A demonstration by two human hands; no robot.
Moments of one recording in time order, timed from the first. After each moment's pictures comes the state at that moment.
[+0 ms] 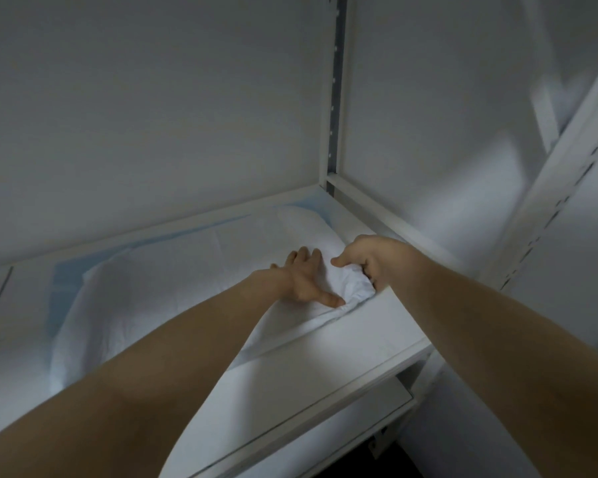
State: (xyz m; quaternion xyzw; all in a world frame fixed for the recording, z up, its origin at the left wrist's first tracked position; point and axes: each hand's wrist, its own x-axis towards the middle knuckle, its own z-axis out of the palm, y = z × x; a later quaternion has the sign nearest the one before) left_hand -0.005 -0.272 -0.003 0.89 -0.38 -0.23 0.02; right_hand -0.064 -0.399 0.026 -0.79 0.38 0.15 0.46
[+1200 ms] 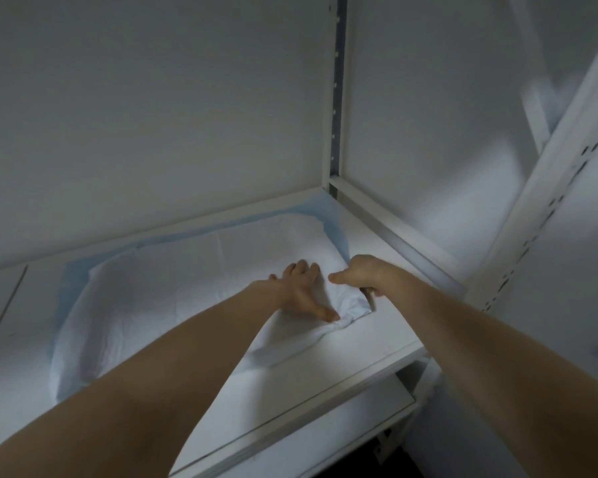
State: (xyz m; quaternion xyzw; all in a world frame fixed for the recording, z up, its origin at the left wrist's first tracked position) left_hand -0.017 -0.263 -0.015 0.90 -0.37 -0.24 0.00; right_hand -0.083 -0.399 0.003 -0.90 0.30 0.14 0.28
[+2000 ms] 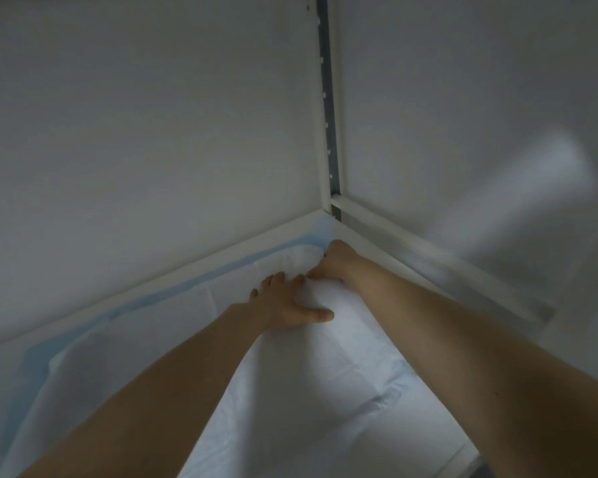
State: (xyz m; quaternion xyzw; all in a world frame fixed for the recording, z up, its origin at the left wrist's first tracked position) left_hand 0.084 -0.277 -0.019 0.92 -0.34 -0.21 0.03; right_hand 0.038 -0.407 0.005 -0.89 0.29 0.00 0.35
